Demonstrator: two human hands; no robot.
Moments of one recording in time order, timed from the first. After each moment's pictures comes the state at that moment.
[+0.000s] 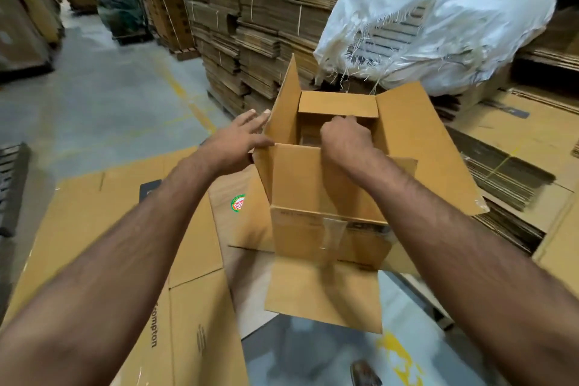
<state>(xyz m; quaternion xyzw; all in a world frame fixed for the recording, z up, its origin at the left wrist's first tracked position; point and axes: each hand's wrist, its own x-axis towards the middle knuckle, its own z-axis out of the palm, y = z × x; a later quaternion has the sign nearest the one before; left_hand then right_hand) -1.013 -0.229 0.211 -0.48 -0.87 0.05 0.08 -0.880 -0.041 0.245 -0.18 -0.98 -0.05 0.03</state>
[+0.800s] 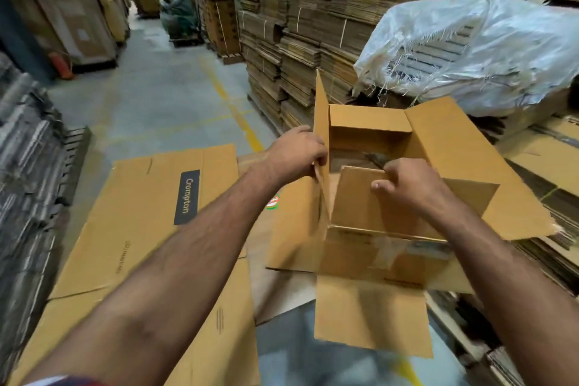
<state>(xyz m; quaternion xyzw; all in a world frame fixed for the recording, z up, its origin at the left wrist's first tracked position) -0.942 -0.193 0.233 -0.50 -0.85 0.09 0.12 -0.797 -0.012 0.232 -0.17 -0.98 0.13 0.04</state>
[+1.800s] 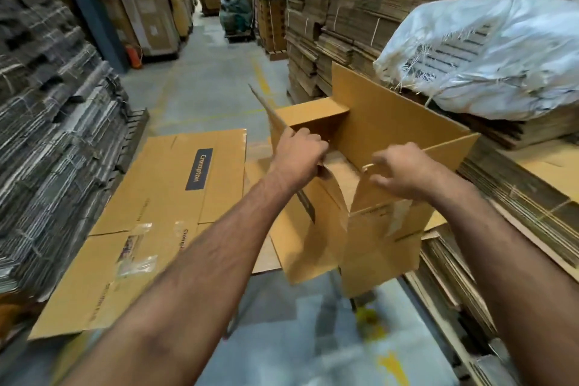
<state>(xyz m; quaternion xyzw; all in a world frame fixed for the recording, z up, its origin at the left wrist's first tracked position) -0.818 -0.146 0.238 -0.29 -0.94 0.08 0.14 -0.744 0.045 0.266 0.02 -1.00 0.02 -0.04</state>
